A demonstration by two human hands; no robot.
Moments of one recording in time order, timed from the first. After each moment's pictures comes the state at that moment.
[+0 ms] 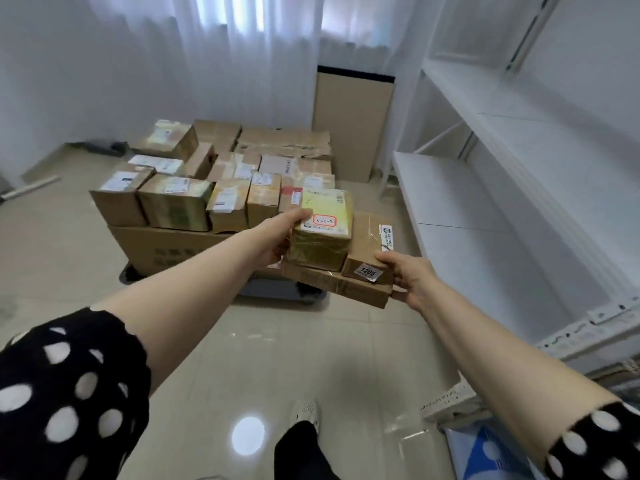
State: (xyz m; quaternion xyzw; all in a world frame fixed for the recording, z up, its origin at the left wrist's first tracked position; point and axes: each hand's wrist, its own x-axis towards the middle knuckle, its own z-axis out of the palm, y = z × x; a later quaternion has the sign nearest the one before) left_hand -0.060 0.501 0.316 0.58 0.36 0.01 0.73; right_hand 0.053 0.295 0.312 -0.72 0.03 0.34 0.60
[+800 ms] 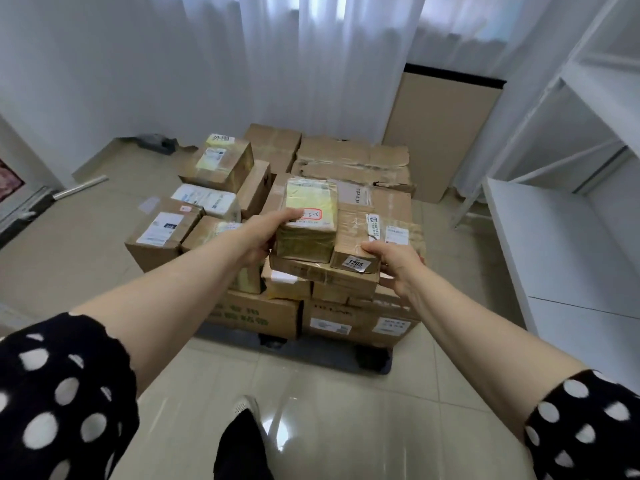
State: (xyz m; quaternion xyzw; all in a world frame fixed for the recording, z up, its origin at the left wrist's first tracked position) left_hand 0.032 0.910 0.286 0.54 0.44 0.06 0.71; right_hand 0.191 0.741 0.274 -0.71 -0.02 0.43 0.56
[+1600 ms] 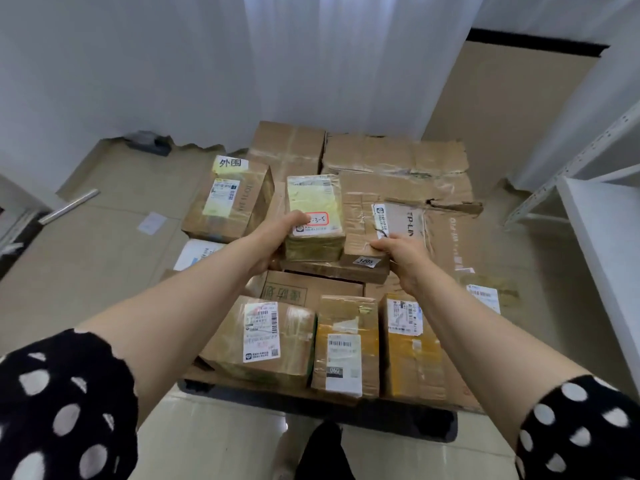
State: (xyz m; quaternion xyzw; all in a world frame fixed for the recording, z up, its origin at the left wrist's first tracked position) left_hand 0.143 1.220 0.241 0.54 0.47 0.01 0.70; right_hand 0.300 1.070 0.209 -0.71 -0.01 0.43 0.56
